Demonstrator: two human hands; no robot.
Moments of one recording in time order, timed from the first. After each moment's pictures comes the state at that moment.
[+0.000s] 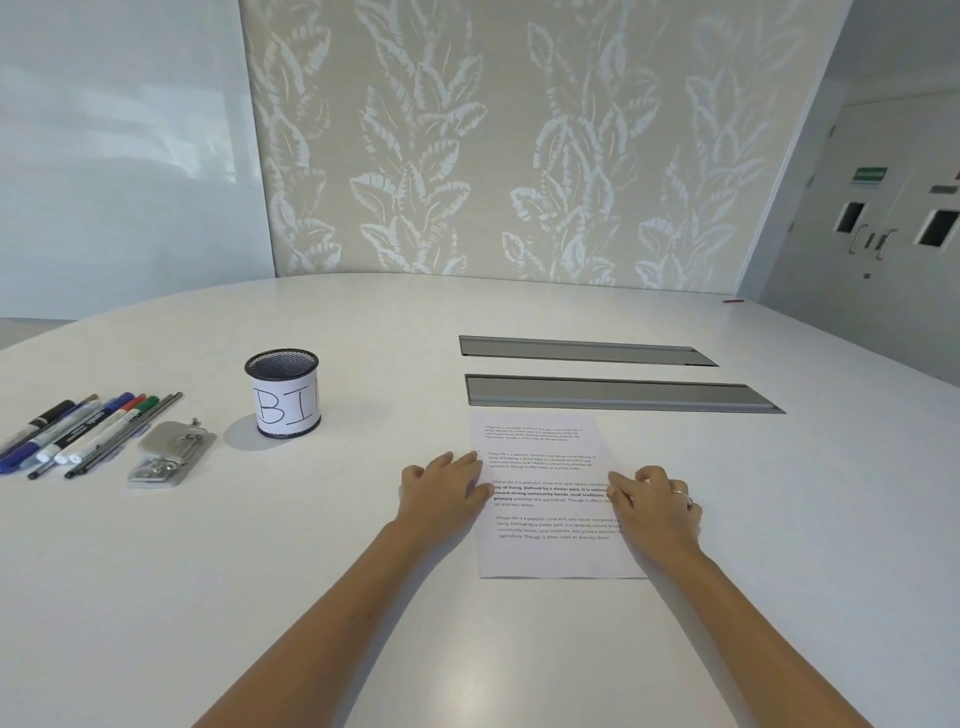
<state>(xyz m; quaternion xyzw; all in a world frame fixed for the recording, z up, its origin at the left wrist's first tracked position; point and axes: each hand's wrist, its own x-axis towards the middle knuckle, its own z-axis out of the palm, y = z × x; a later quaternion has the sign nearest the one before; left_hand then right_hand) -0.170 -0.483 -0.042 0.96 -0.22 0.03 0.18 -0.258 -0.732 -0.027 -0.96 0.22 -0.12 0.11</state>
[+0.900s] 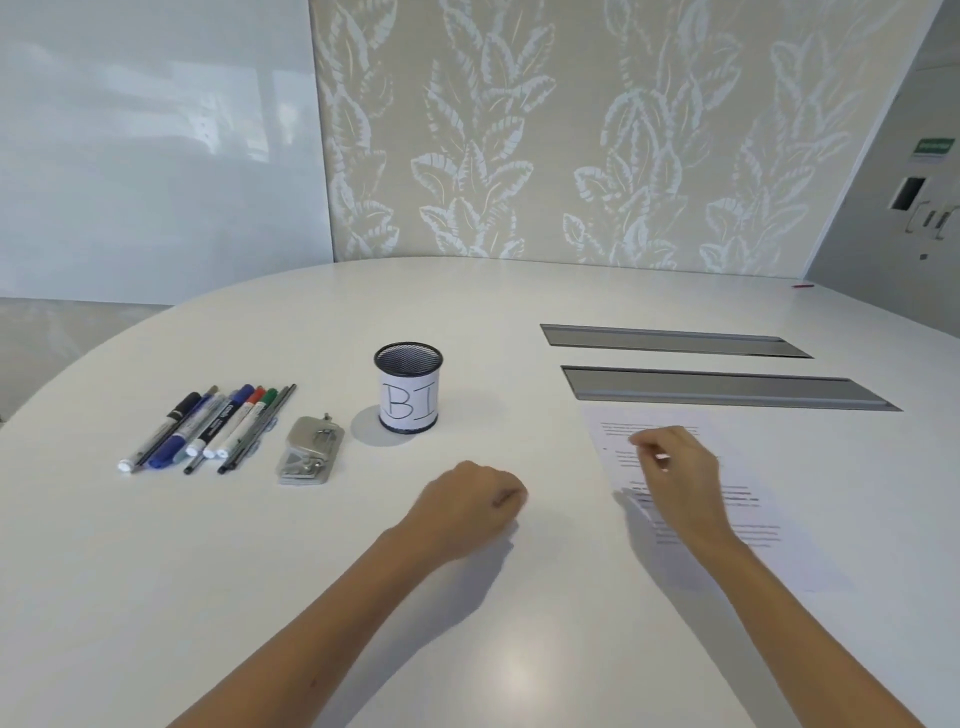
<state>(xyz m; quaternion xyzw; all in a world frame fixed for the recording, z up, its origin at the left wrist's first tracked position) -0.188 -0.323 0.009 0.91 -0.31 0.00 0.26 -0.214 -0.578 0.004 -0.89 0.07 -0.34 0.29</state>
